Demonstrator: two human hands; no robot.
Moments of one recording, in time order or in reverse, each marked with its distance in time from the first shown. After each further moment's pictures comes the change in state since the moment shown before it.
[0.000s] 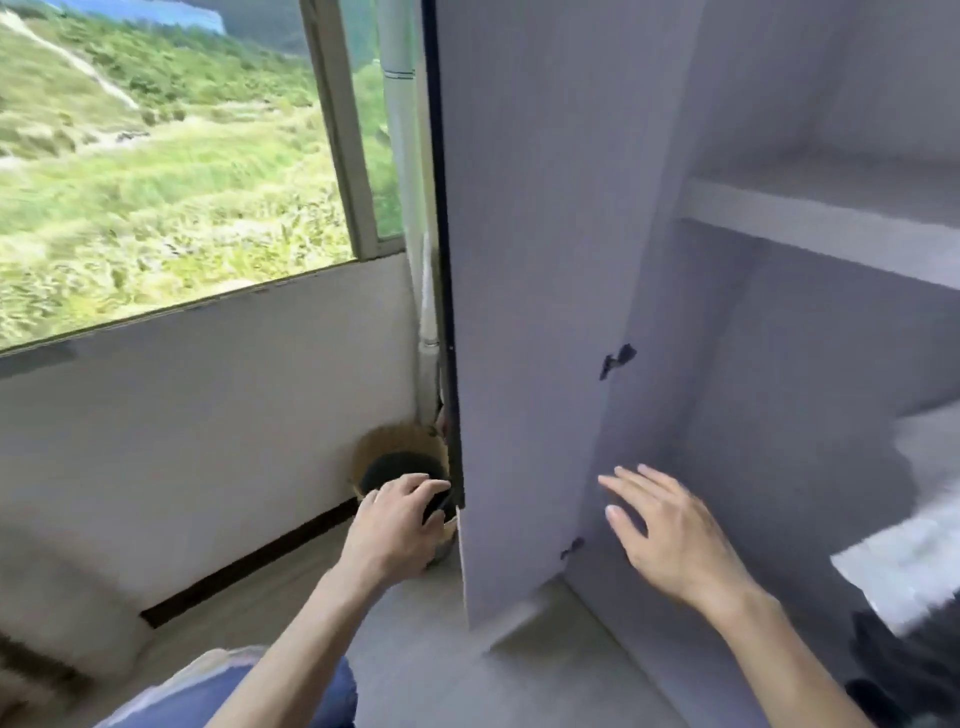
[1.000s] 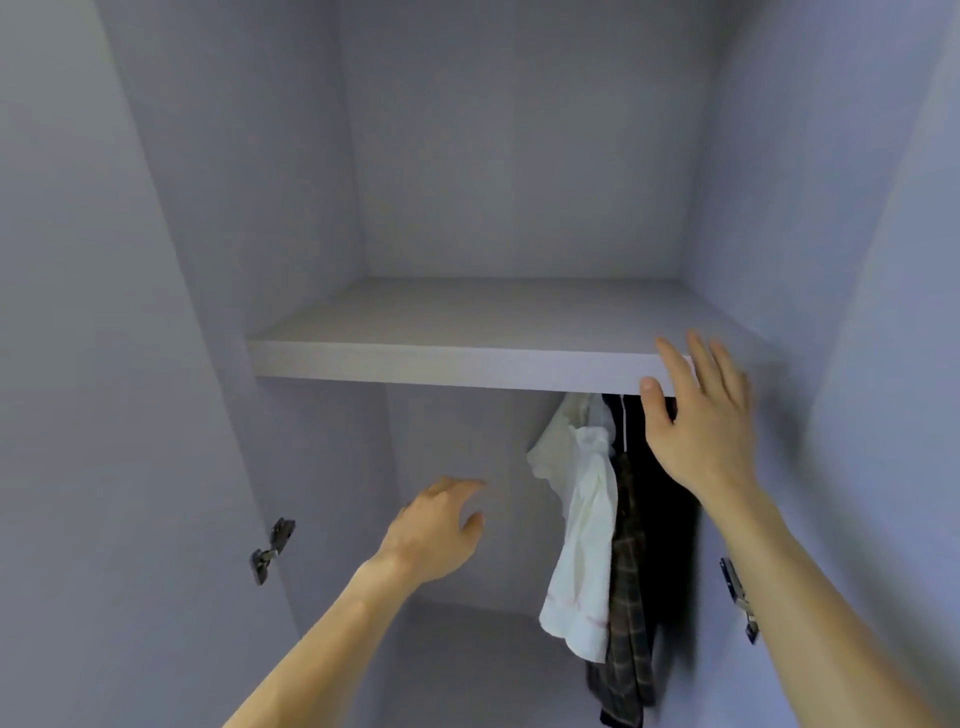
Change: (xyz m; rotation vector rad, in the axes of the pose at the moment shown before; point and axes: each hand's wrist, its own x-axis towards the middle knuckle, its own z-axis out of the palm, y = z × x) left_hand 0.197 0.412 0.017 -0.258 -0.252 0.873; right_hand -0.049 0.244 -0.263 -0.426 0.924 0.718
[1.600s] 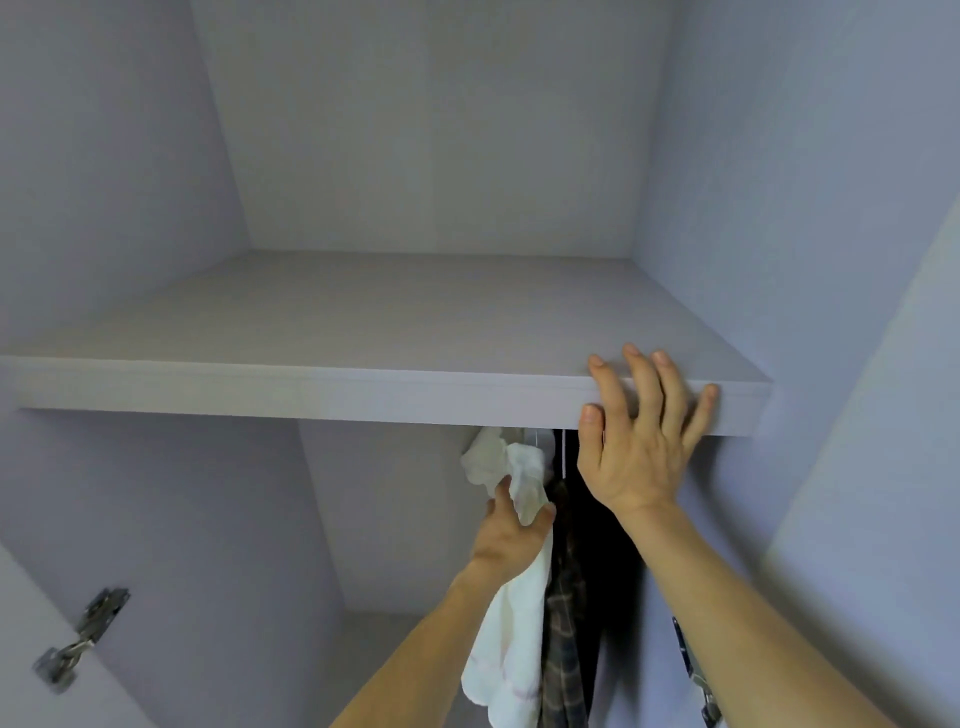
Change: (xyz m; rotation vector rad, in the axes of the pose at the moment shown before) left_hand 0.198 0.094 0.165 -0.579 -0.135 -0.246; right_hand 0.061 0.082 0.127 -0.232 0.509 -0.208
